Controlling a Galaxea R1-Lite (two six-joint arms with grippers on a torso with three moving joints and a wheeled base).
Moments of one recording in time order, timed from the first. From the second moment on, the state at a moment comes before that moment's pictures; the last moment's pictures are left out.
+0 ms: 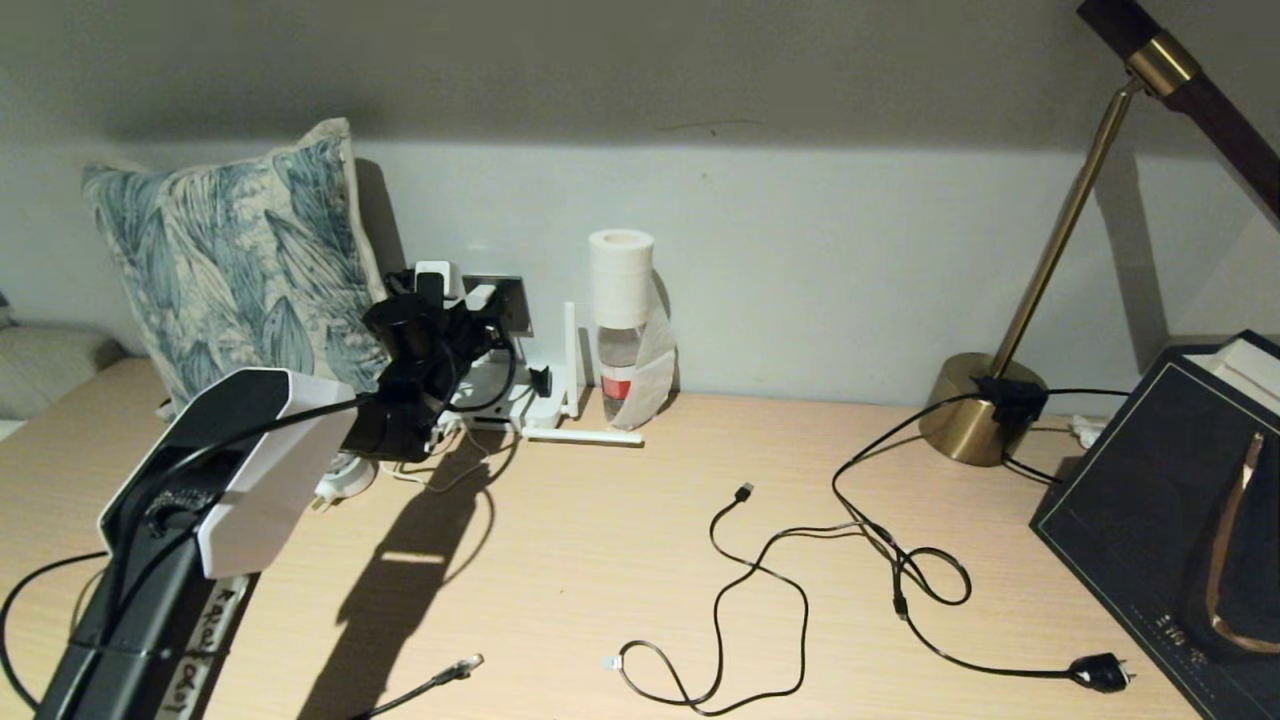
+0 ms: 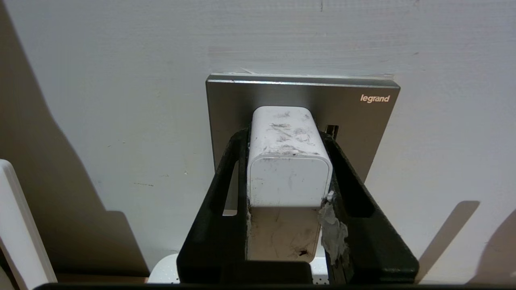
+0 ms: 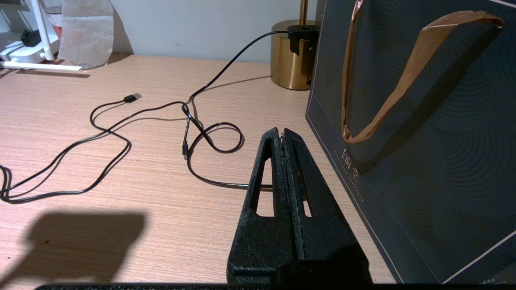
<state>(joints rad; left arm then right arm) -0.12 2.60 -1.92 -0.97 0.04 0.02 -0.01 0.00 0.00 -0.09 0.00 0.00</state>
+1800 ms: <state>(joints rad) -0.13 1.75 -0.87 -0.97 -0.33 0.29 -0.01 0.00 0.00 -0.09 0.00 0.00</state>
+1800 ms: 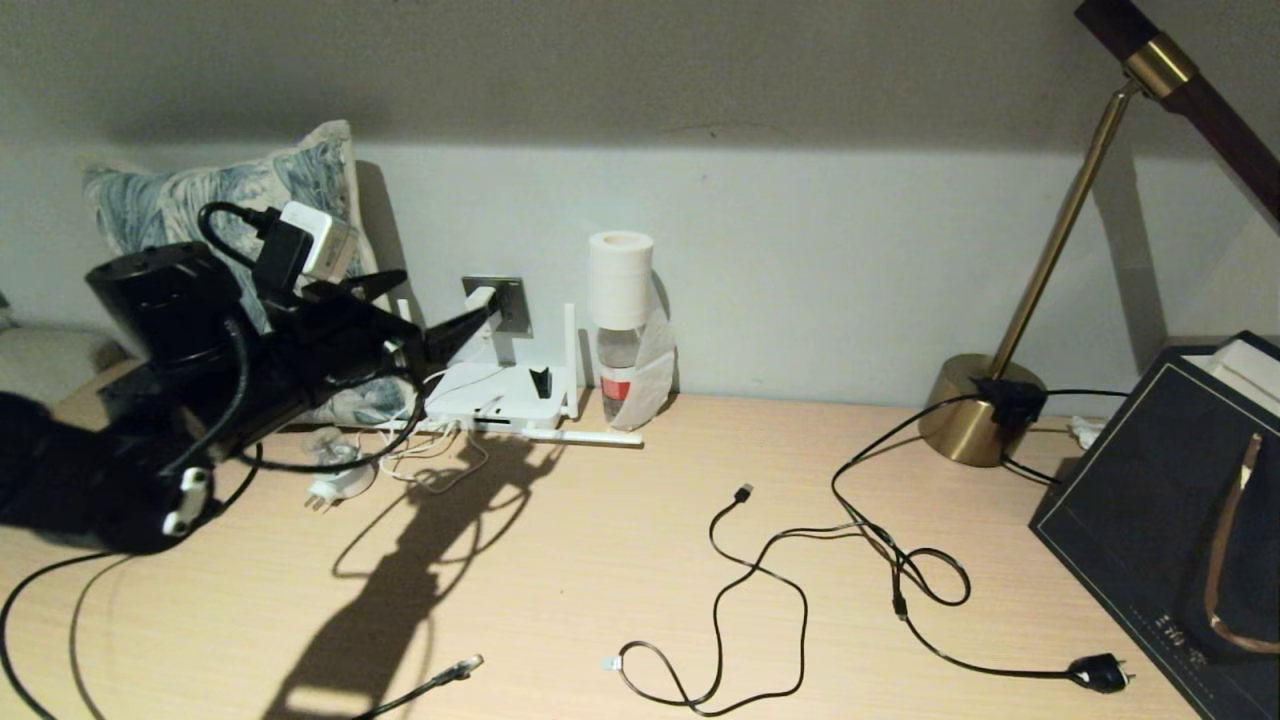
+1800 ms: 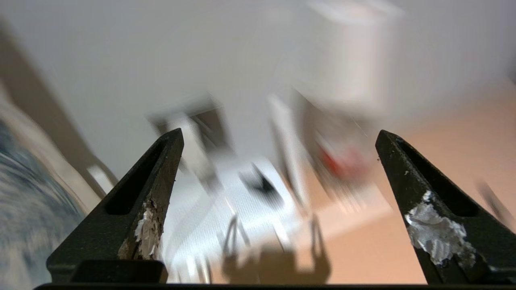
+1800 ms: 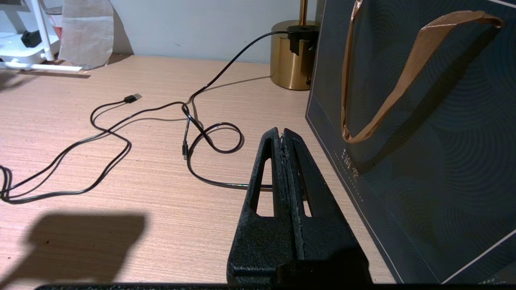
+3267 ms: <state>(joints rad) -0.11 1.69 -0.72 0.29 -0.32 1.28 -0.01 0.00 0.00 -0.09 0.00 0.00</state>
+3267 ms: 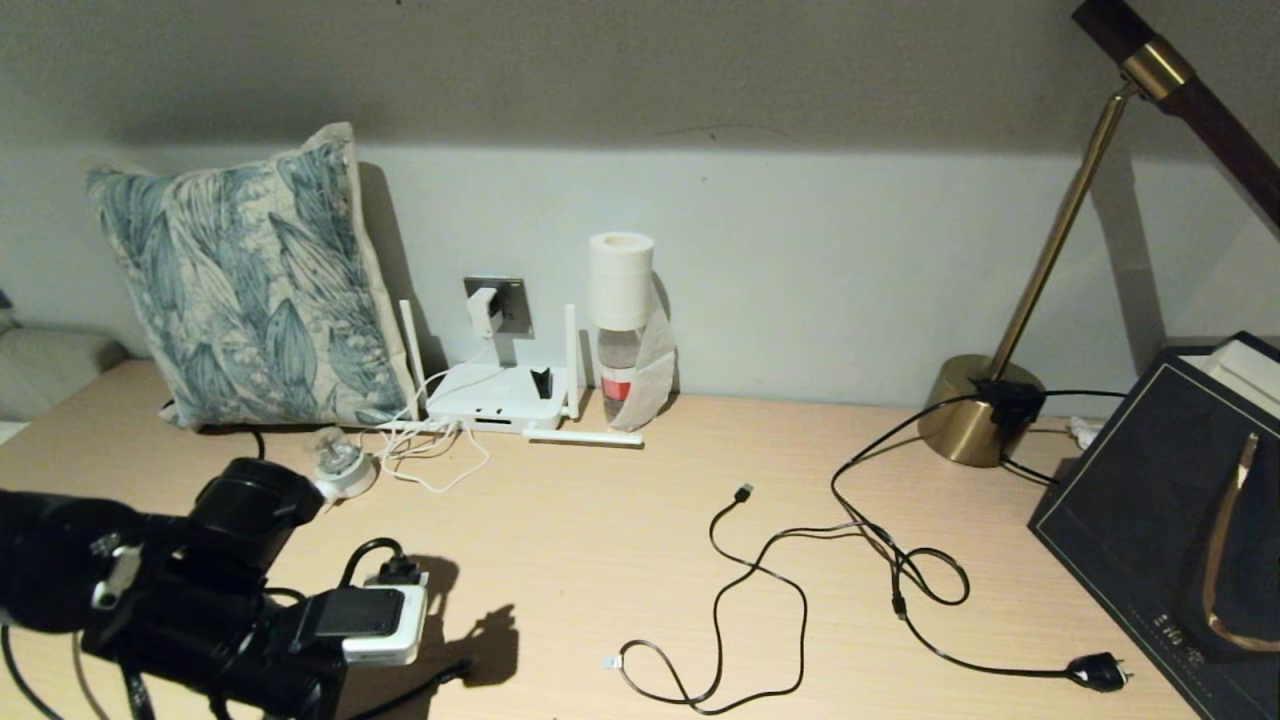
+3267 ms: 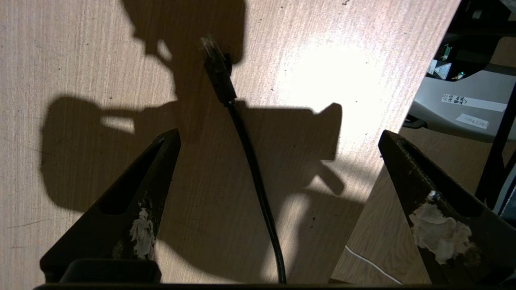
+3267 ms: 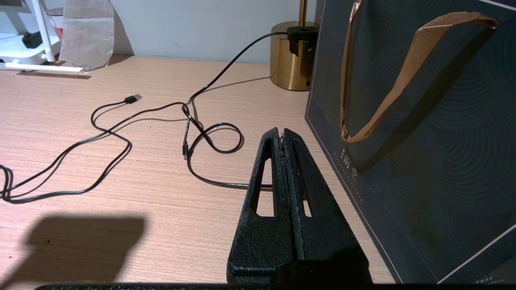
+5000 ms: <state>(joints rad) -0.12 1.94 -0.79 0.10 -0.30 1.26 -0.01 0.00 0.00 -0.09 0.00 0.00</state>
